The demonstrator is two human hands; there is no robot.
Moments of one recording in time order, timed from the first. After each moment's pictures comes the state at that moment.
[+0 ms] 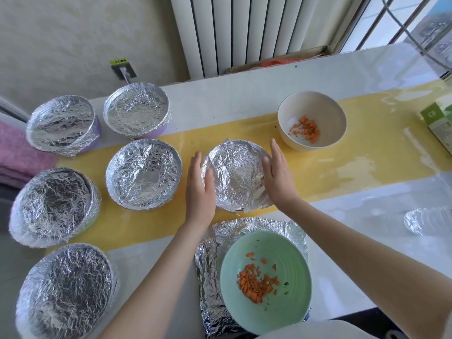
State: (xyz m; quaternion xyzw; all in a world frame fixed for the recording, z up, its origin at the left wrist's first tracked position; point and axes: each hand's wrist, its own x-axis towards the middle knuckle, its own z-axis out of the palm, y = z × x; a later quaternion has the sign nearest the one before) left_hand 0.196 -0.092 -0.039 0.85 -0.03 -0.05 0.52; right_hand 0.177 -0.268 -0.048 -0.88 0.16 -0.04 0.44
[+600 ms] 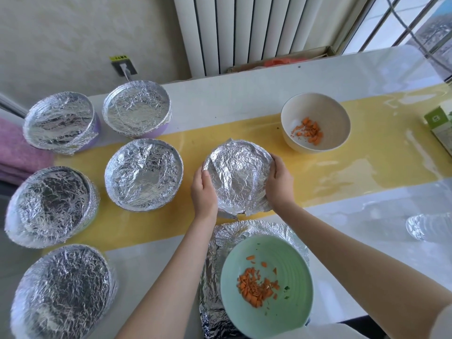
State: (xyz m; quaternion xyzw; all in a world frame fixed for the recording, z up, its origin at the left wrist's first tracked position) left_hand 0.203 -0.113 -0.044 0.74 0.20 -0.10 0.63; right_hand 0.183 -0.257 -0.060 -0.81 0.30 -0.05 0.50
